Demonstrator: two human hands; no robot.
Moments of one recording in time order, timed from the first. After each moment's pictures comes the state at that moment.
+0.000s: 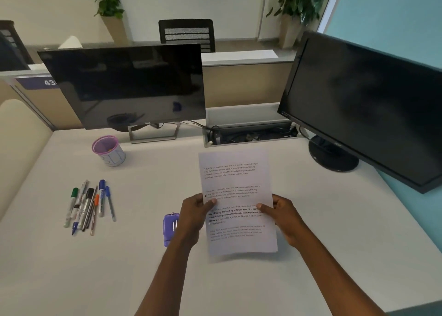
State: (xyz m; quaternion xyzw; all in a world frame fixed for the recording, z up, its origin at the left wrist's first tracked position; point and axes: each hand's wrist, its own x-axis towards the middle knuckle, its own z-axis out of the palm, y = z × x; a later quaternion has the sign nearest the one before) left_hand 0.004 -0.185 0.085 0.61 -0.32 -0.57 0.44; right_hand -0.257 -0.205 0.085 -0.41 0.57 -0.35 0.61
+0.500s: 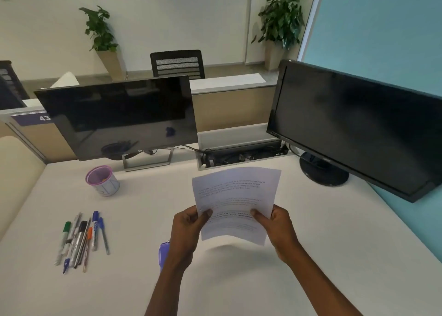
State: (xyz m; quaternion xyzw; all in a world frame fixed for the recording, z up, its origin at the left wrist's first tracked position) left_hand 0.006 -0.193 0.114 0.53 -0.42 -0.53 0.51; right_hand -0.237 -0.208 0.112 -0.44 0.56 -0.47 0.52
